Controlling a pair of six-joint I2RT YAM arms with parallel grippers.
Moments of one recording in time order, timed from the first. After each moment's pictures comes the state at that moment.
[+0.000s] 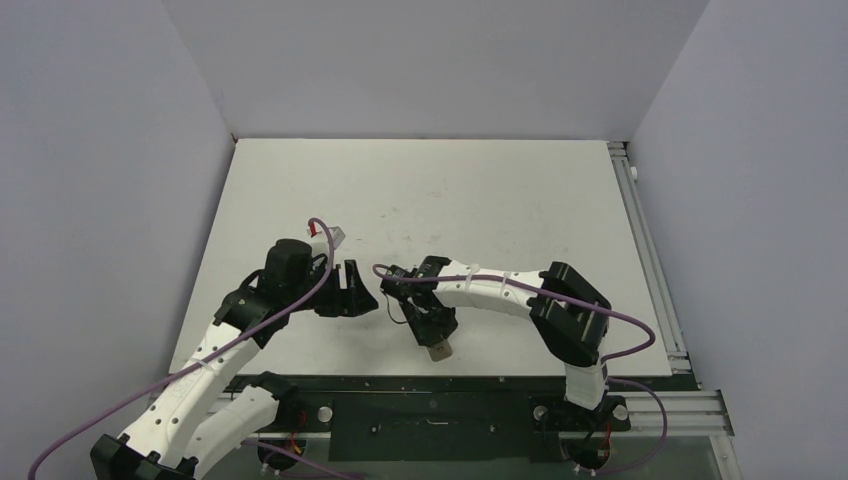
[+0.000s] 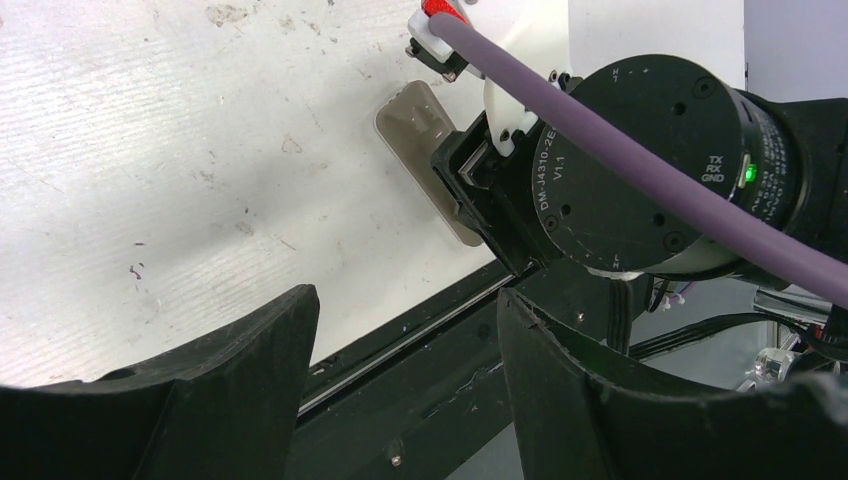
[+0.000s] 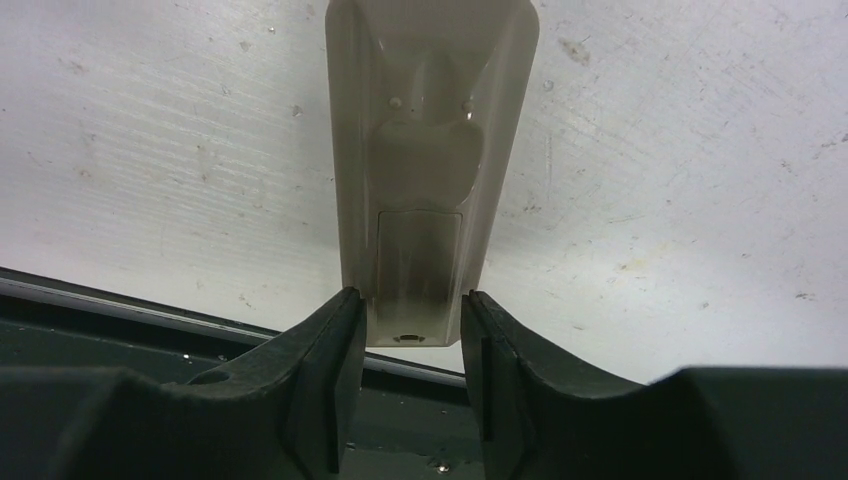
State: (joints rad) left arm -0.46 0.82 0.76 -0.68 0.34 -0.52; right arm 1.08 1.89 1.36 -0.98 0.10 0.61
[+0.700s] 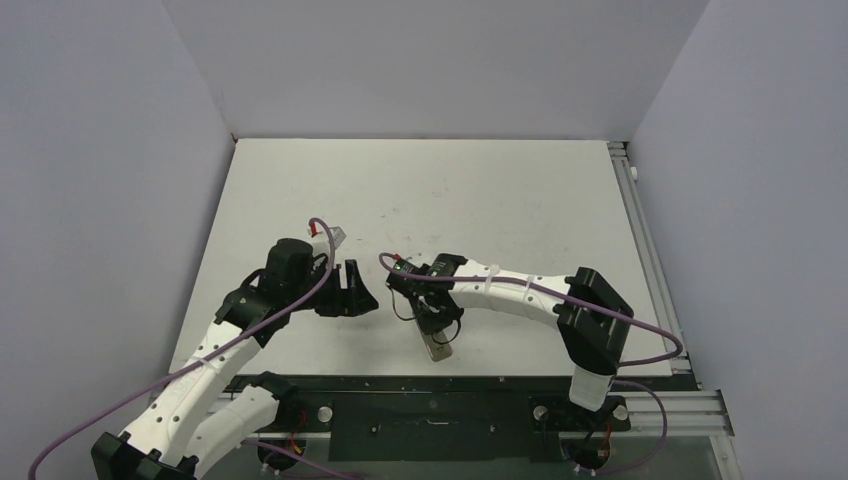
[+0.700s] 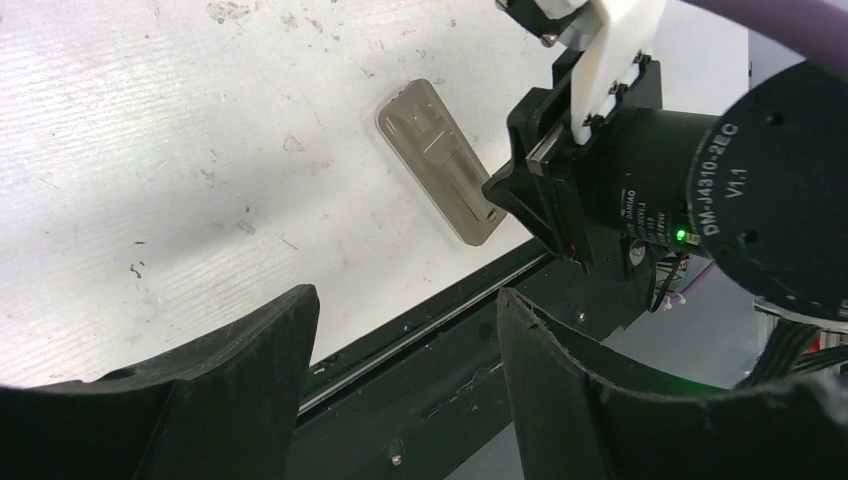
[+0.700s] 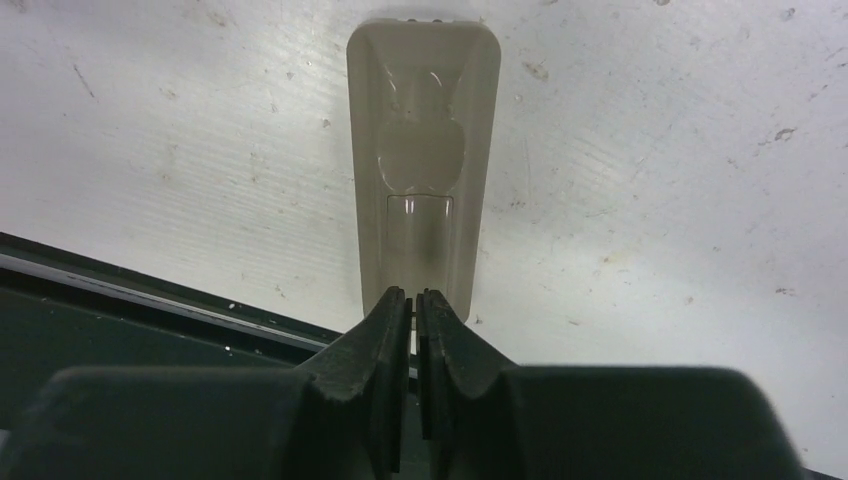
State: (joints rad) left arm -0.46 0.83 0.76 -0.68 0.34 -0.52; right arm 1.08 1.79 1.33 -0.93 0.14 0.64
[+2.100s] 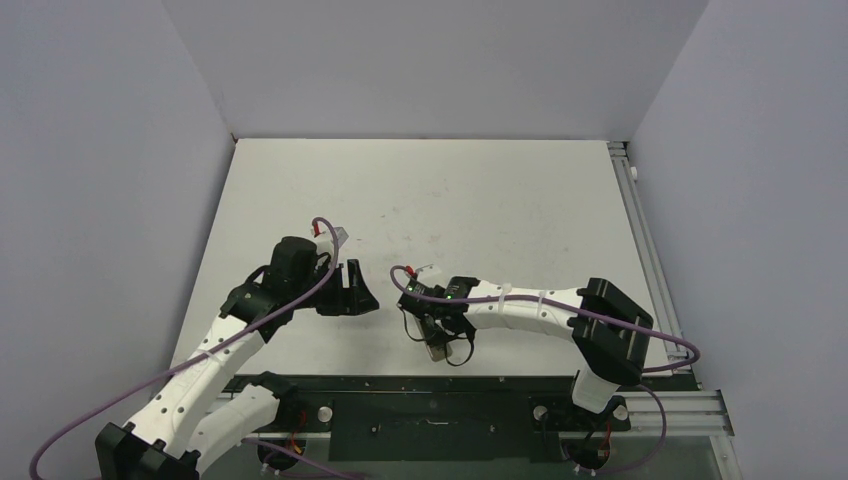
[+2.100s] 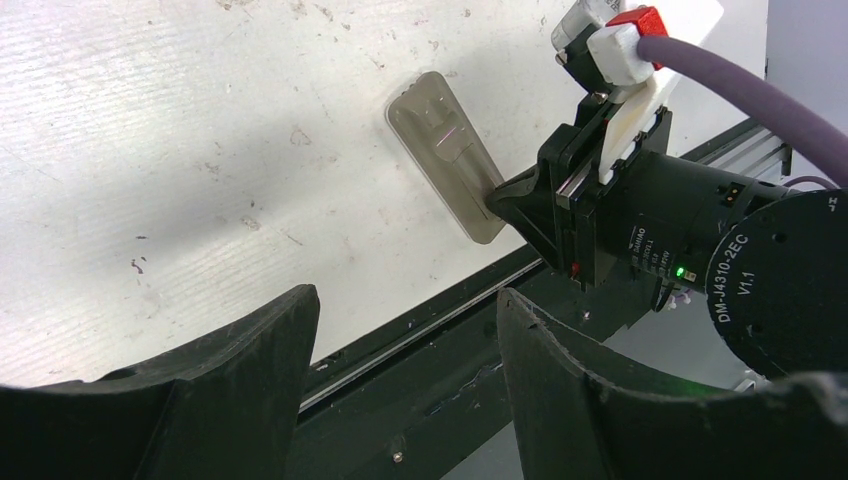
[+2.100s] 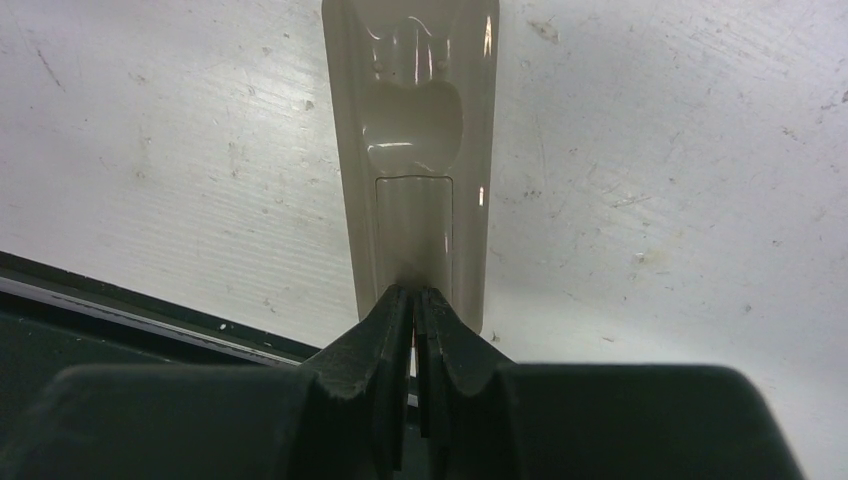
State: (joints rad) left arm -0.45 0.87 0.76 -0.68 0.34 -0.52; right arm 1.13 1.67 1.10 -0.73 0.20 0.74
